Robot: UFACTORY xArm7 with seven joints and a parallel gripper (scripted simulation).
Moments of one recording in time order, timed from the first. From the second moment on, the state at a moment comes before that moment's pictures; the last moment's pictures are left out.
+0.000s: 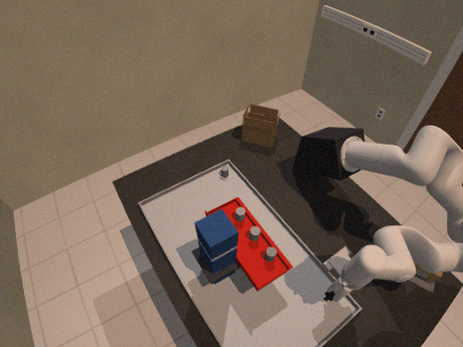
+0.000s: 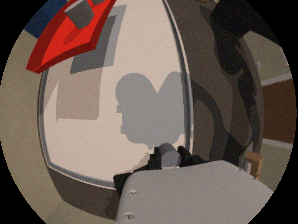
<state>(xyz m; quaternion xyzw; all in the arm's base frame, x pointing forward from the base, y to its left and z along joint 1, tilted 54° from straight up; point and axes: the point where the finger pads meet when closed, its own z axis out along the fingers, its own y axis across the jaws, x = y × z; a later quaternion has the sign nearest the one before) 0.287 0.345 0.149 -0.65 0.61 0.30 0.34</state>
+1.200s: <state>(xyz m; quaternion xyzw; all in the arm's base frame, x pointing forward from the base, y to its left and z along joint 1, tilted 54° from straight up) 0.287 0.352 0.144 -0.65 0.61 0.30 0.34</state>
